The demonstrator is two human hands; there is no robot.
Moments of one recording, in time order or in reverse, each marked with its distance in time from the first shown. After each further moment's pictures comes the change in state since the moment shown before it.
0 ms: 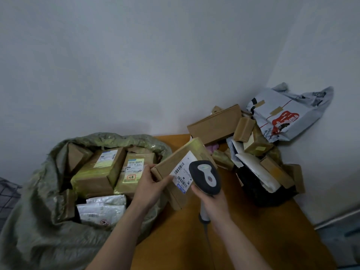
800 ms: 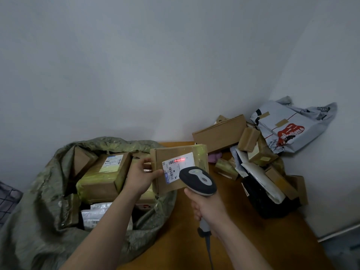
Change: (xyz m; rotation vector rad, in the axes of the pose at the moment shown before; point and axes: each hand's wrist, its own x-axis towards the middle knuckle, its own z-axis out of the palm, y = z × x) left_hand 0.057 0.009 -0.057 0.045 0.079 0.051; right_hand -0.008 -0.022 0.046 -0.160 -0.160 0.030
